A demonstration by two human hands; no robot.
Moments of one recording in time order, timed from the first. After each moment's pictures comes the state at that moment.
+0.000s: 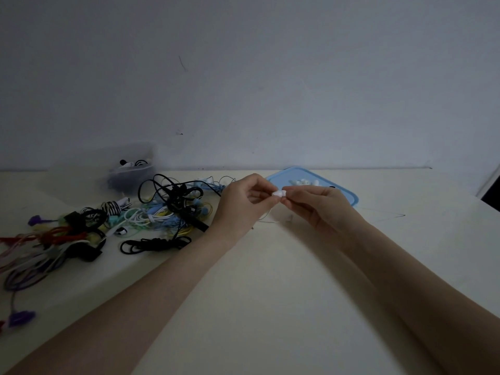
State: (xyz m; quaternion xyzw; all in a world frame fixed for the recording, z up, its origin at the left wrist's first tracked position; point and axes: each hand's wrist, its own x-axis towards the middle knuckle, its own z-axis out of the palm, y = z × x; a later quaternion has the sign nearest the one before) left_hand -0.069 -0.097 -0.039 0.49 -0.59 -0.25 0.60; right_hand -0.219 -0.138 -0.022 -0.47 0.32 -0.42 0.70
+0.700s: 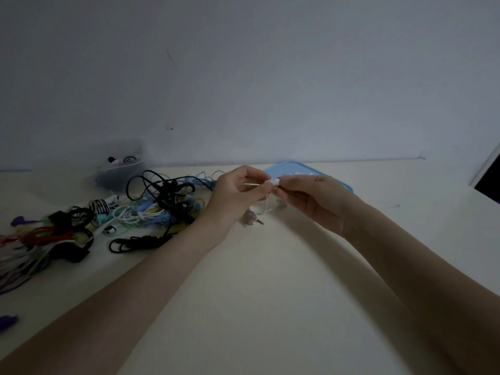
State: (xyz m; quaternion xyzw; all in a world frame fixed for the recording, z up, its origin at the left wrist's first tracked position) left_hand -0.067 -0.098 -0.035 0.49 -0.53 -0.35 0.60; right_hand -0.220 -0.143 -0.012 -0.49 0.29 -0.37 0.74
